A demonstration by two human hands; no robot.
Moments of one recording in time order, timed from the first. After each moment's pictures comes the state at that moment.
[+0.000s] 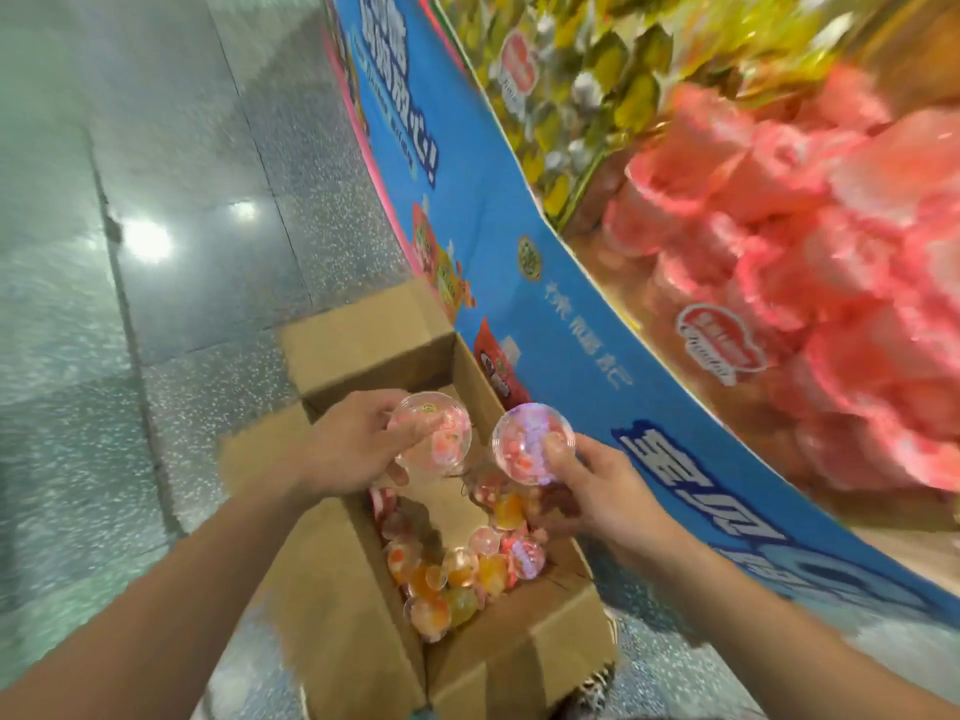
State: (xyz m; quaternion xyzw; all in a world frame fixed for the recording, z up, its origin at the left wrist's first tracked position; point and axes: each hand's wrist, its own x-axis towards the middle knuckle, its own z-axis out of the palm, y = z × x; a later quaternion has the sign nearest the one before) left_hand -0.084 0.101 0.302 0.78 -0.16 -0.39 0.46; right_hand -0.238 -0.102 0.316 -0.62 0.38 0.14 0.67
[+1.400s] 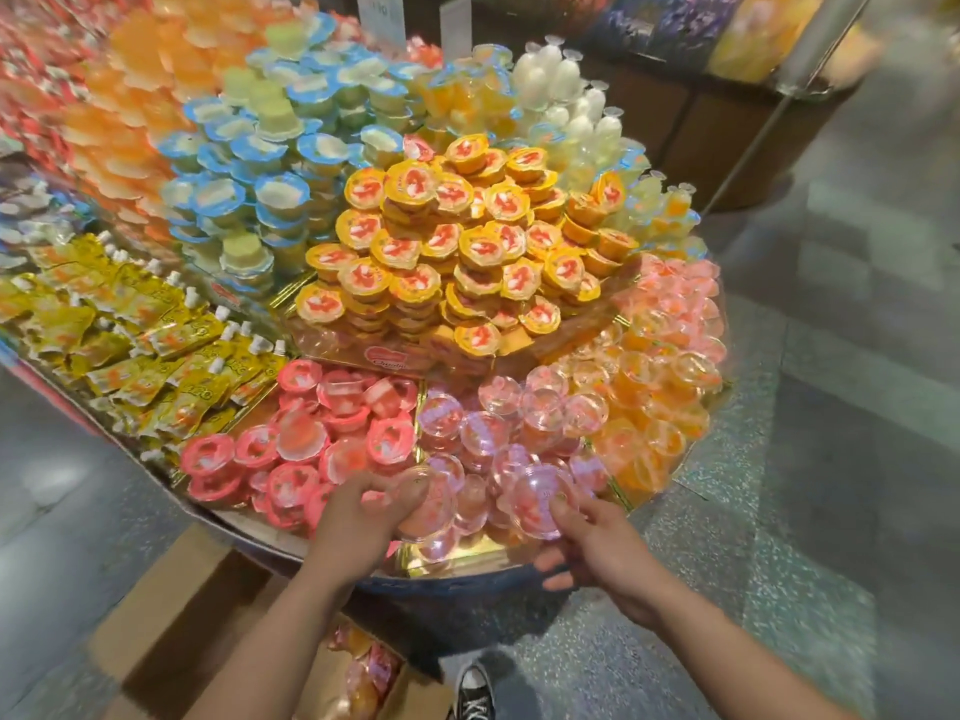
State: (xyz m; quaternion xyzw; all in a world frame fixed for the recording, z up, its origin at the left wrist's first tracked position) left_hand -0.301 -0.236 0.666 0.78 -0.23 -0.41 0.41; right_hand -0.539 -0.355 0.680 -0.49 0.51 -0.10 0.70
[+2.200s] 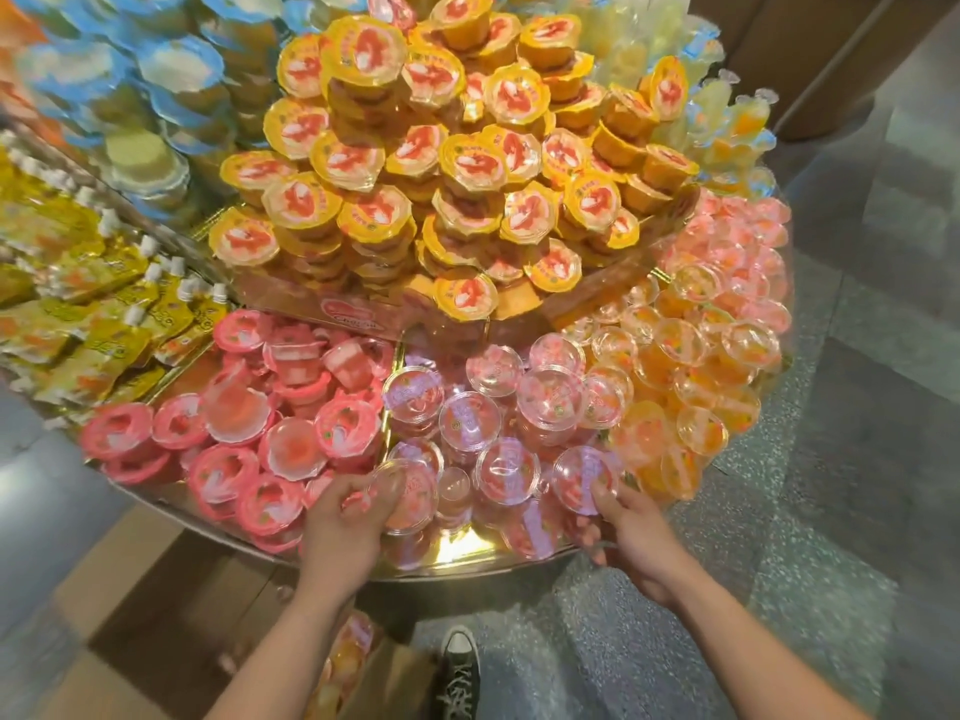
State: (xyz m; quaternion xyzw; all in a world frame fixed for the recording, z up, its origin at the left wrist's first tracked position) left_hand -0.324 -0.293 0.560 0.80 -0.13 -0.36 0.46; right_hand -0.568 -0.458 0.550 -0.41 0.56 -0.09 0.71
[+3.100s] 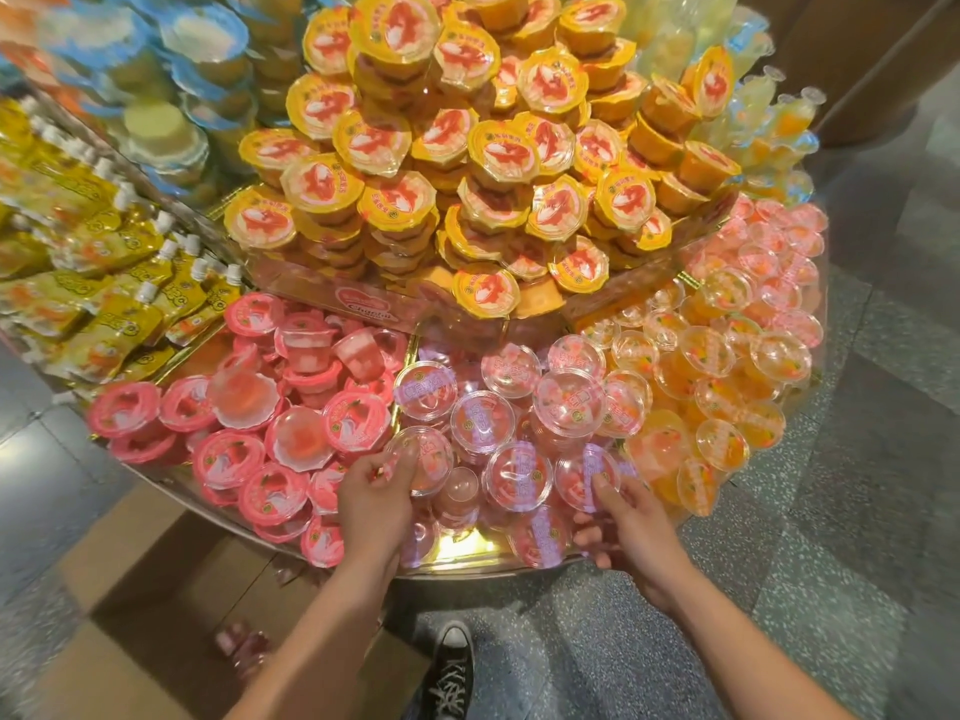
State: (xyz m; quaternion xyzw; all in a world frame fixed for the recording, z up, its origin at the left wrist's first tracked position) left_hand -0.331 -0.332 0.519 0.79 -0.01 -0.33 0.51; right_hand -0.554 -0.466 0.542 -0.44 0.57 -0.12 0.69
